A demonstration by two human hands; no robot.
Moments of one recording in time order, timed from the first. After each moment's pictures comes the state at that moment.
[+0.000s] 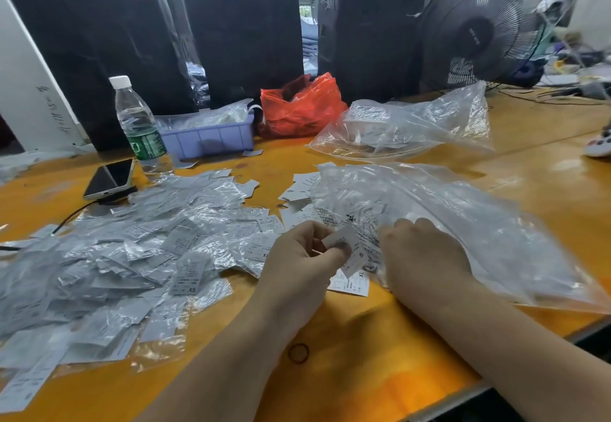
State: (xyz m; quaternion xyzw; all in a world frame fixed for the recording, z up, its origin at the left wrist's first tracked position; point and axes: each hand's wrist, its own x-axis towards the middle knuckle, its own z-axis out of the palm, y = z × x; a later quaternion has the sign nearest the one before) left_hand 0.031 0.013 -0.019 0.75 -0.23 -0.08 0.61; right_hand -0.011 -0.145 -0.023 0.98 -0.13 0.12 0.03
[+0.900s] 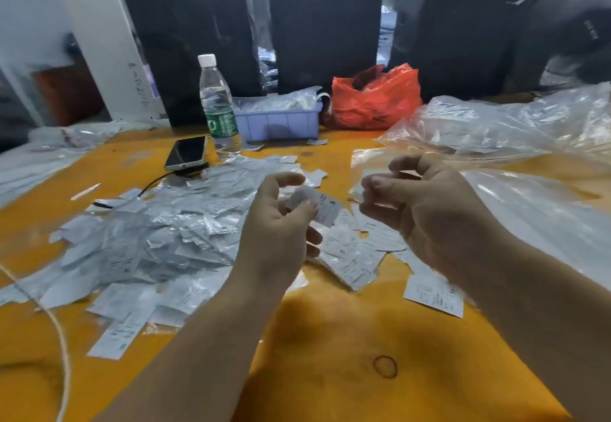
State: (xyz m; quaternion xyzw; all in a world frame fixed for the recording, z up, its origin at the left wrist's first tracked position) left_hand 0.071 0.094 0.004 0.70 -0.11 0.06 0.70; right_hand 0.052 -0.073 0.030 0.54 -0.03 0.10 -0.84
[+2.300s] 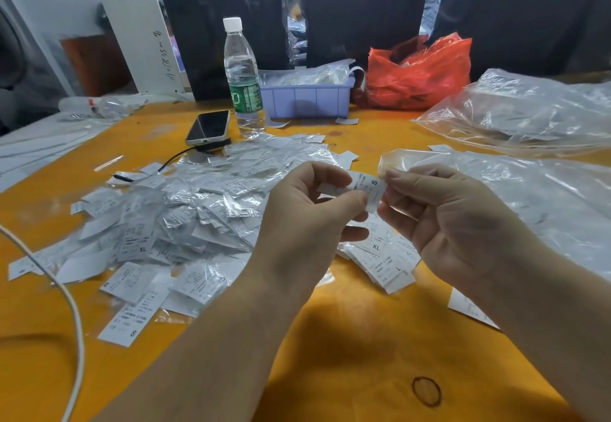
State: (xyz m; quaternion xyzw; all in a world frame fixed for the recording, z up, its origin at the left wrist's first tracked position) left_hand 0.070 0.094 0.006 0.66 -0.13 0.02 0.74; right_hand 0.077 -0.058 0.003 0.50 -0.01 0.03 -0.86
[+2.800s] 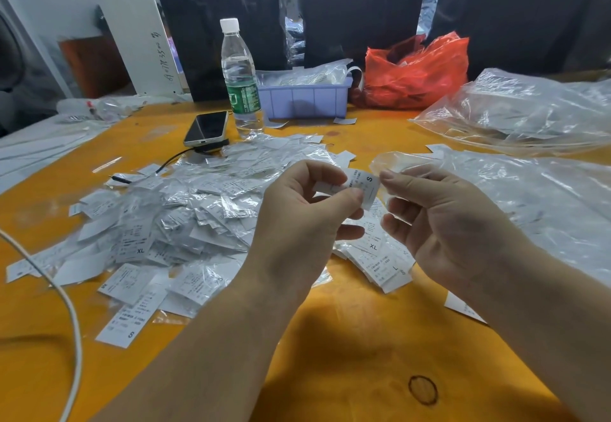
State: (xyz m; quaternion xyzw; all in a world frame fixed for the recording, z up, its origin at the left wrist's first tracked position) left_hand 0.070 0.094 0.006 0.66 -0.12 0.03 0.74; right_hand 0.075 -0.056 0.000 0.53 -0.03 0.03 -0.85
